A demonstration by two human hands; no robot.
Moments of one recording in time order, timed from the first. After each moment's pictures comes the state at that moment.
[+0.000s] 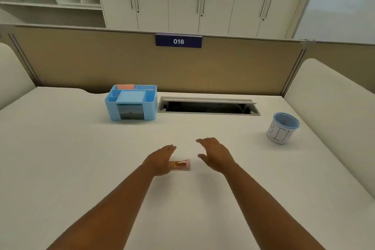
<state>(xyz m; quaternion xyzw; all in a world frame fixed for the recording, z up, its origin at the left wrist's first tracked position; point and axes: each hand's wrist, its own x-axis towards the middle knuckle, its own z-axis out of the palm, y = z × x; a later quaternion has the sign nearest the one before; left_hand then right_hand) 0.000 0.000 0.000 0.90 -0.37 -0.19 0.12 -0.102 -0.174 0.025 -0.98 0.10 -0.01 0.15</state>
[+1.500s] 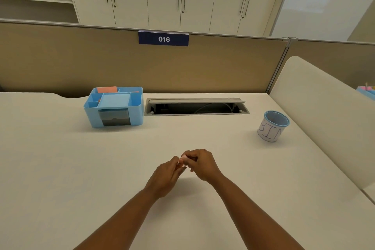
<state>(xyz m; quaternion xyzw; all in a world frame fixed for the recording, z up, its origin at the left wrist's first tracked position) -0.017 -0.015 -0.021 0.82 -0.40 -0.13 0.38 -0.085 -0.143 0.014 -0.86 0.16 -0.10 0.48</state>
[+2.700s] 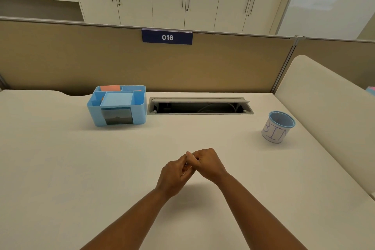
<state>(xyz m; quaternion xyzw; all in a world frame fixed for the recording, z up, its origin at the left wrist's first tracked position) -0.034 -0.033 -0.011 0.81 -0.39 -0.07 0.43 -0.083 -0.152 0.012 -0.91 0.16 -0.09 0.38</state>
